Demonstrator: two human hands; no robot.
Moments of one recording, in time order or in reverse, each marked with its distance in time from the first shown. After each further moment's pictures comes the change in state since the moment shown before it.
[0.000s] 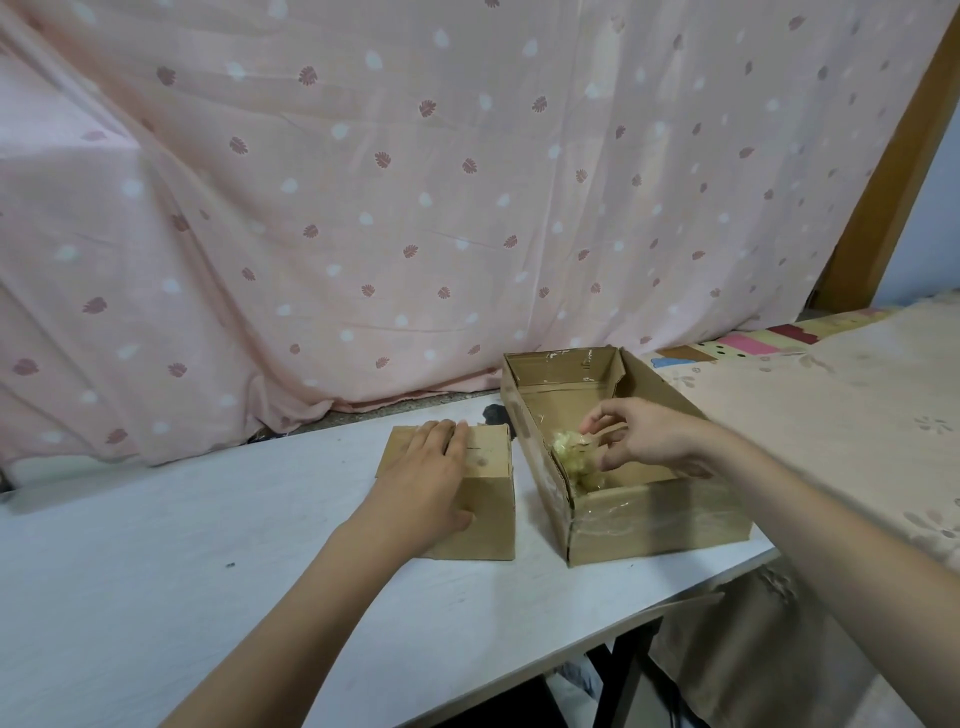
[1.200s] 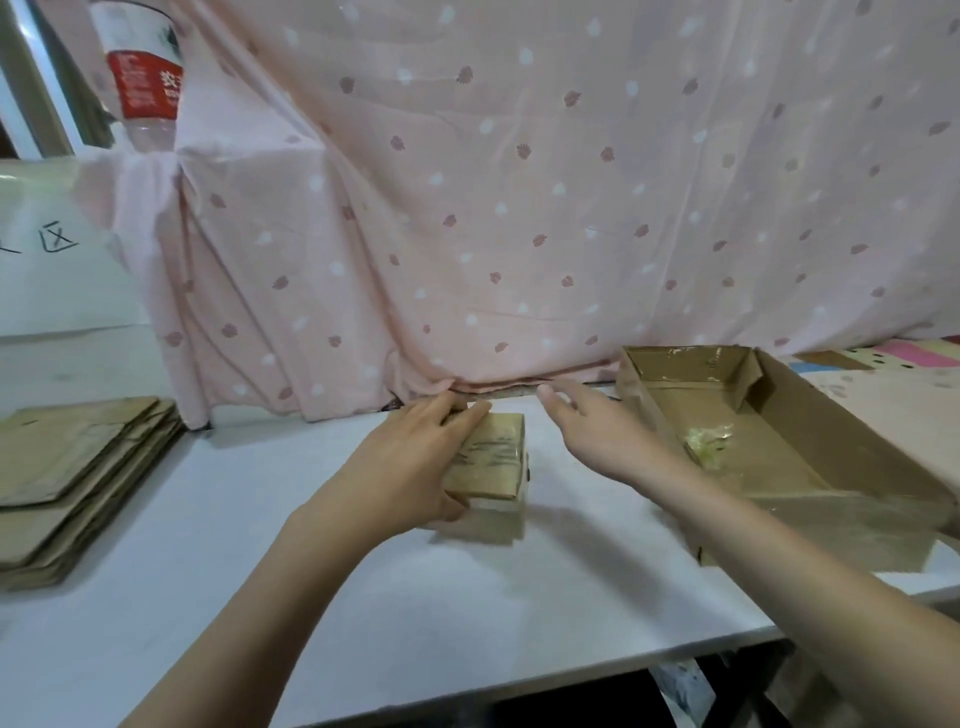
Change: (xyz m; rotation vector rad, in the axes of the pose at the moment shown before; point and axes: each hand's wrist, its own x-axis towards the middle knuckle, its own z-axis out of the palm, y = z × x) left_hand -0.106 -0.086 -0.066 0.065 0.133 -0.016; right_hand -0.029 -0.162 0.146 -0.089 0.114 -0.148
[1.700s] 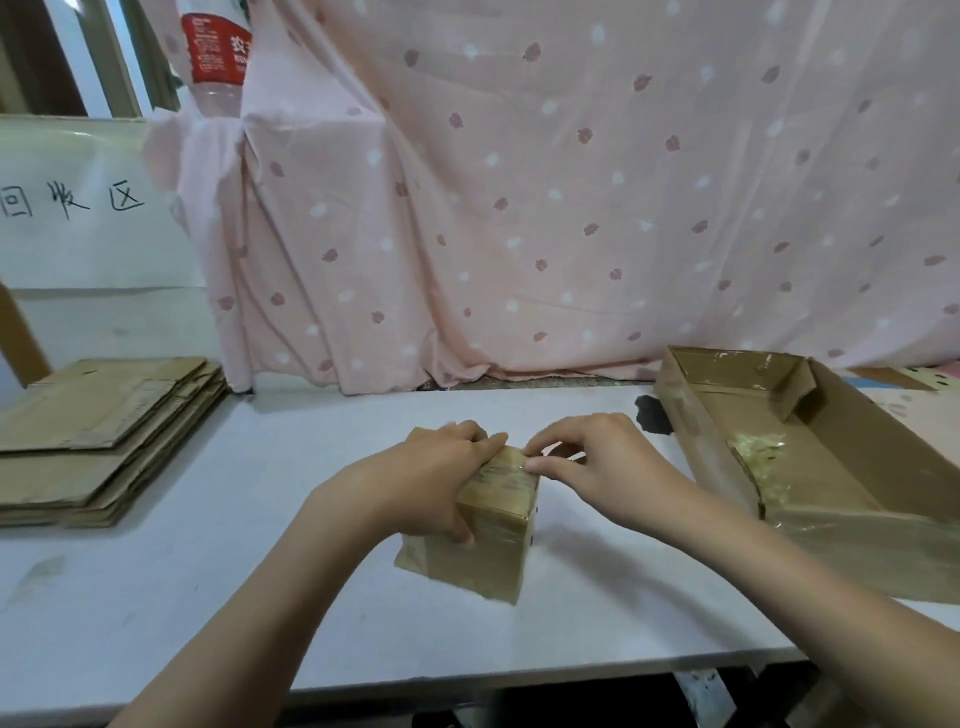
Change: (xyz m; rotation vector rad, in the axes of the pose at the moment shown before) left_hand -0.019 -0.012 0.004 -0.088 -0.426 -0.090; right_hand -0.015 -0.004 0.039 -0.084 -0.062 -0.374
